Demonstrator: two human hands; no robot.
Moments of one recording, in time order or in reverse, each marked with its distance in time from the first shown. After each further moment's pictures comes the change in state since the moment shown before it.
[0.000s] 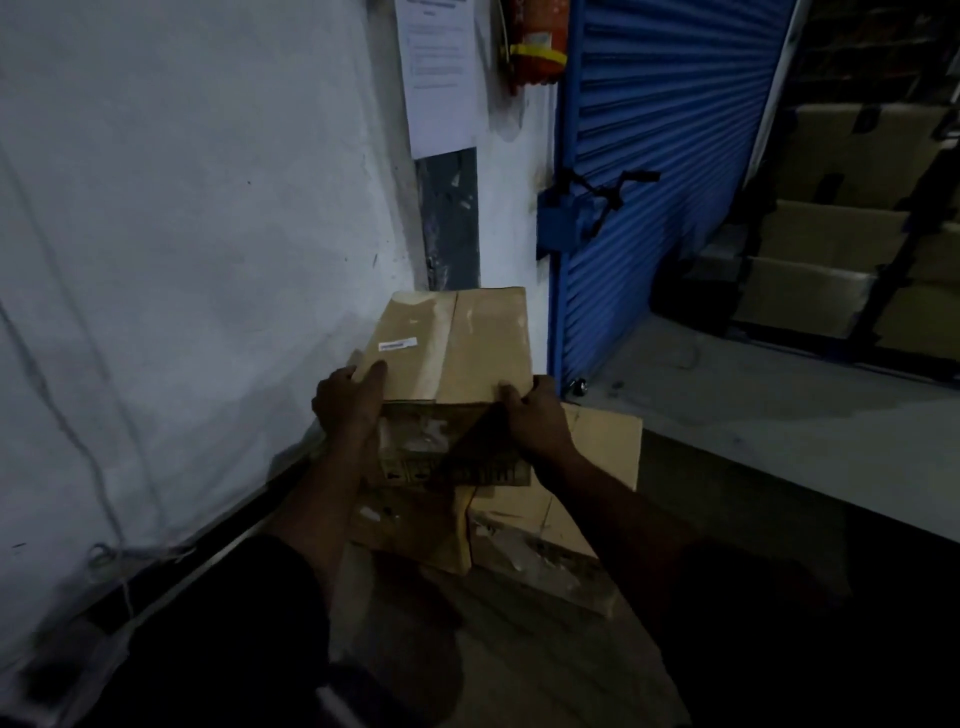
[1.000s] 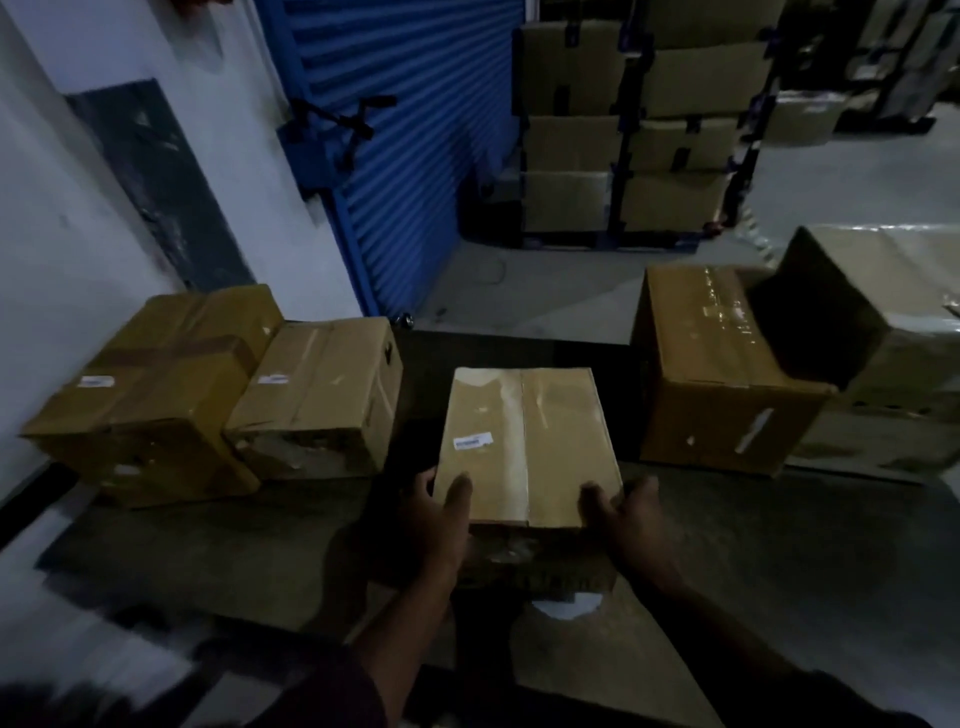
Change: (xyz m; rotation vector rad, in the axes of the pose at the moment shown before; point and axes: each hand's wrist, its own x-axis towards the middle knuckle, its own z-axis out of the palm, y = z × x) left_hand -0.497 -0.073 0.169 -0.116 -0.540 0.063; right_hand -0.320 0.229 -0.362 -0.199 0.487 0.408
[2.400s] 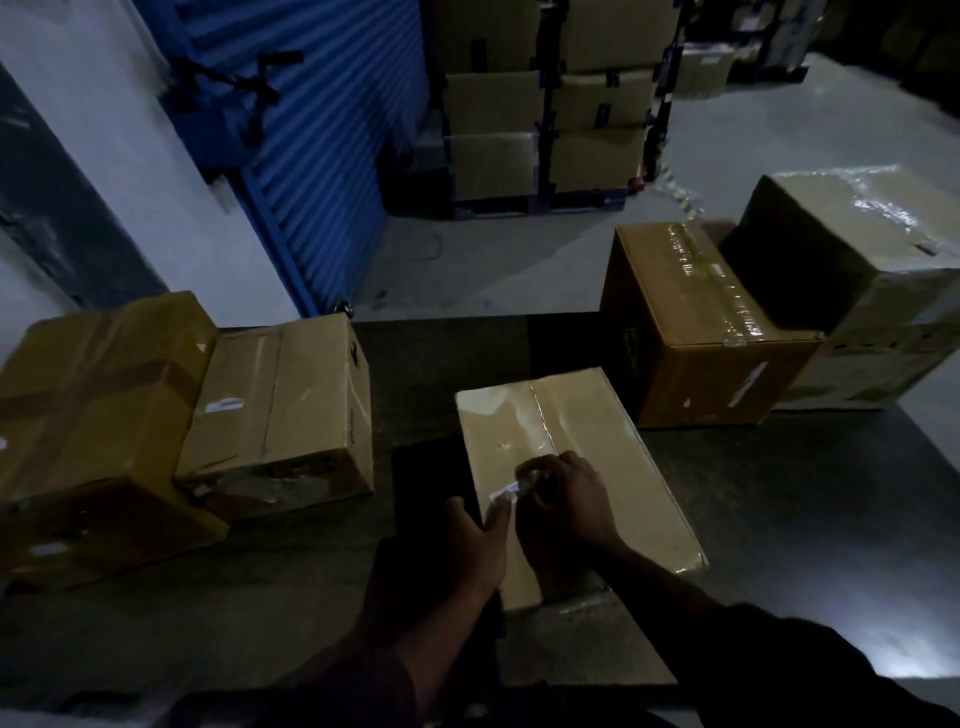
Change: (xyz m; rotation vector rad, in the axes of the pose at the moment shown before) left_hand 0.026 -0.039 0.008 0.123 -0.337 -0.032; right_hand 0.033 -0.008 0.107 -0.464 -0.016 -0.380
